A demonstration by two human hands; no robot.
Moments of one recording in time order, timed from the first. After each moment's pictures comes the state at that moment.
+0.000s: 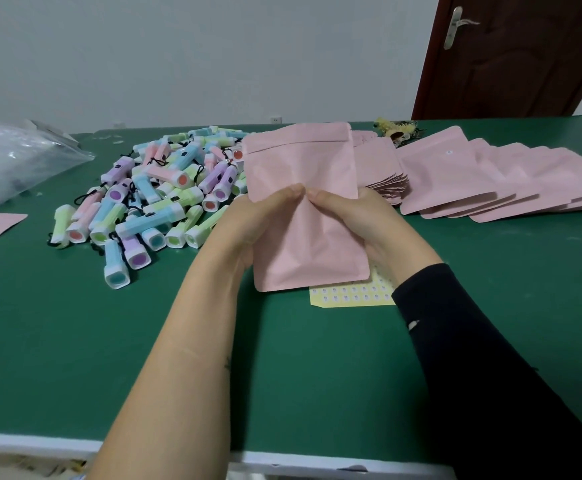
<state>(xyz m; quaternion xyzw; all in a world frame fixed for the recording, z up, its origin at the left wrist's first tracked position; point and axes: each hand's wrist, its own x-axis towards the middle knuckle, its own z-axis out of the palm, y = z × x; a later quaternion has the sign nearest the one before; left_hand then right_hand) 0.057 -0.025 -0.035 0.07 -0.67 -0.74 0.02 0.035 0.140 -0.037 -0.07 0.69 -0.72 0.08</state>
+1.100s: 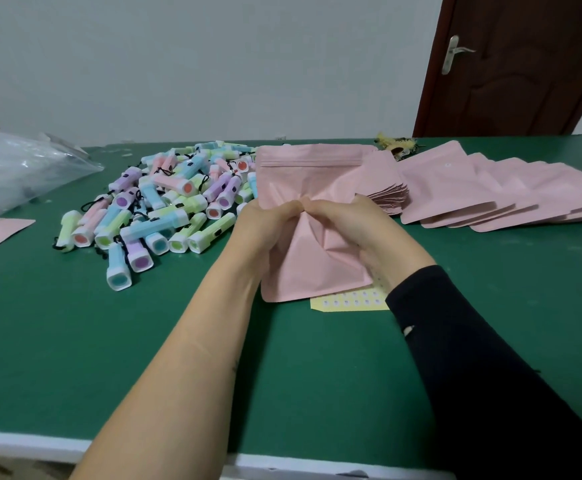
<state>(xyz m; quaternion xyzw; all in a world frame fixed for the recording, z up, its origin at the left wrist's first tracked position) 0.049 -0.009 -0.048 0.08 -0.64 -0.76 0.08 0.045 0.128 -0.027 0.03 0.79 -0.61 0.07</state>
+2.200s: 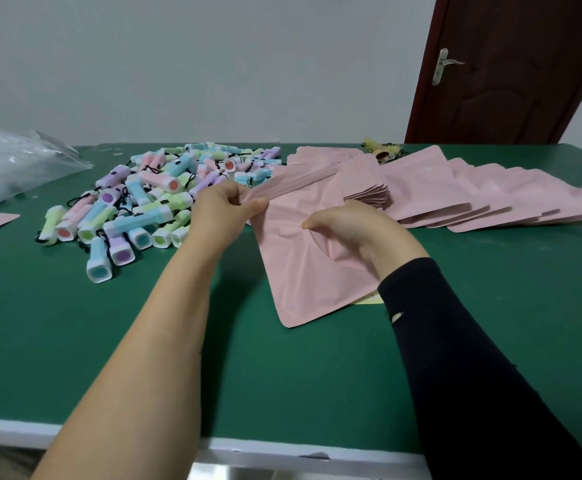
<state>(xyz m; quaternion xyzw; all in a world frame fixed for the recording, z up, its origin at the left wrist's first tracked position) 0.048 -0.038 -0.043 0.03 -0.83 -0.52 0.20 0.042 0.154 -0.027 0.01 0.83 -0.54 0.11</state>
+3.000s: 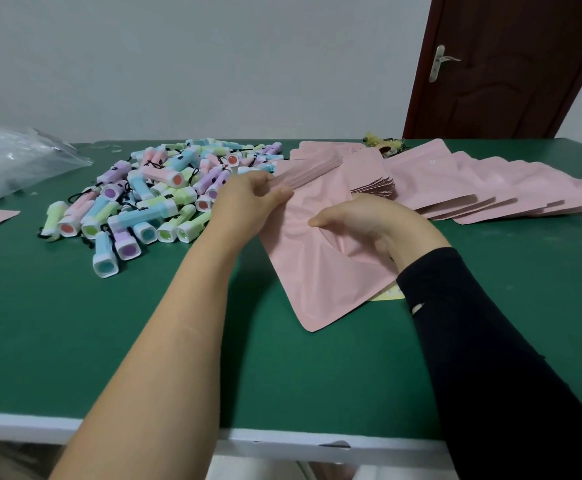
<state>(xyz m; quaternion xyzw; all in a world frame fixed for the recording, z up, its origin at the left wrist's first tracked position) 0.055 -0.023 -0.036 -0.03 -0.87 -0.46 0.19 0.050 0.157 -0.026 0.00 0.83 -0.53 0.14</state>
